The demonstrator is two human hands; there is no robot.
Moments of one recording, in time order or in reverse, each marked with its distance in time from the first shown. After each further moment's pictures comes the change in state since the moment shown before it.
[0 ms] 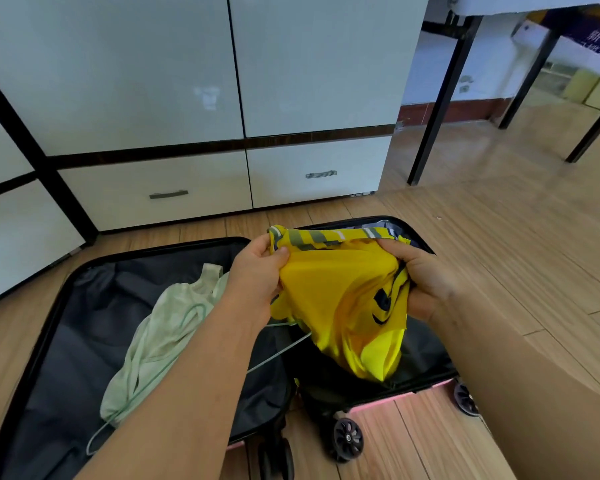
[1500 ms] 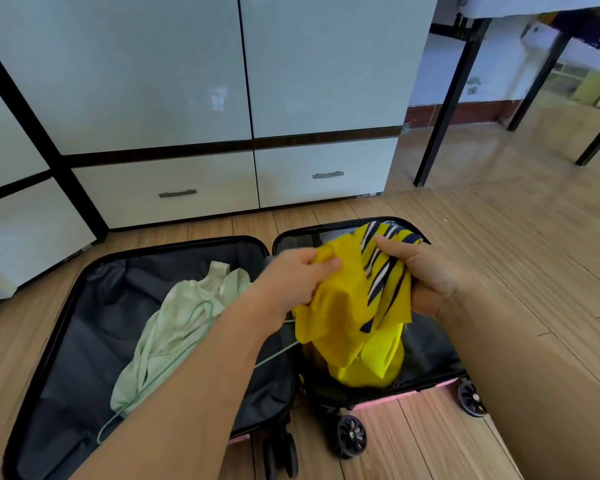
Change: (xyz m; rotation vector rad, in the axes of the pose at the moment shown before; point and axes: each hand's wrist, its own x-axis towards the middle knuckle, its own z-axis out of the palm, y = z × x) left_hand -0.021 0.008 0.007 0.460 -0.338 -0.069; right_hand -0.015 -0.007 0.007 -0.150 -0.171 -0.059
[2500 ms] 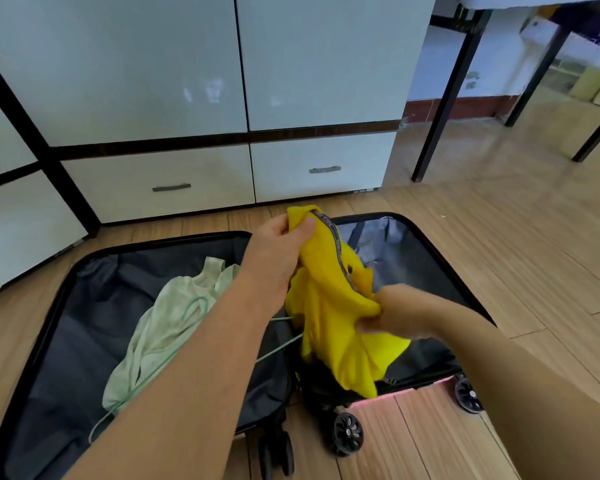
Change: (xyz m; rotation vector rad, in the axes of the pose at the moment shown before) left_hand 0.008 0.017 0.003 -0.458 0.213 0.187; right_hand -0.005 0.025 -0.003 -1.855 -0.185 0.097
